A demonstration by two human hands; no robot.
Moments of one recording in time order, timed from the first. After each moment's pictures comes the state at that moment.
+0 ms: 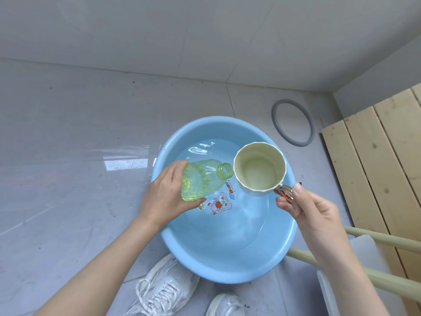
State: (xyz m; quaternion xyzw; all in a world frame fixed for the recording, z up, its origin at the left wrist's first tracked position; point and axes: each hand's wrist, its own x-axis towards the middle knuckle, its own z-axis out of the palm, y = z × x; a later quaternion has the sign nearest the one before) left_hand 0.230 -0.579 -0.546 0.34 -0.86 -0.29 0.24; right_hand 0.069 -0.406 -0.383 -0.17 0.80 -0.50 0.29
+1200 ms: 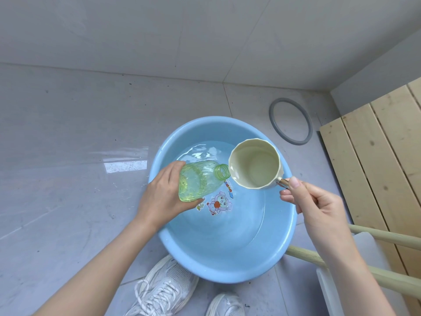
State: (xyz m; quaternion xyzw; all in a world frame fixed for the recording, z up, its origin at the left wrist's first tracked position) left_hand 0.231 -0.579 -0.546 0.33 -0.87 -0.28 0.24; right_hand 0.084 -0.422 -0.353 -0.20 0.84 -0.45 0.24
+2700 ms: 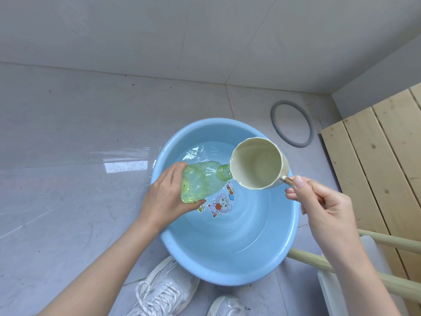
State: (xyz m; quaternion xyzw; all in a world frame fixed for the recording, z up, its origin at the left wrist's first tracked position) left_hand 0.230 -0.579 -0.547 0.33 -0.86 -0.29 0.25; right_hand 0.086 -0.426 -0.348 -0.25 0.84 -0.44 0.21
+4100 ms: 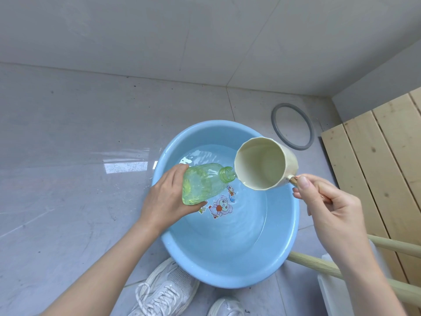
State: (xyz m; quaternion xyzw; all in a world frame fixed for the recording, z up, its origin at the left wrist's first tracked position) left_hand 0.230 -0.580 -0.548 0.32 -0.86 -0.29 0.26; right_hand 0.080 -0.422 -0.347 -0.31 0.84 -0.41 0.15
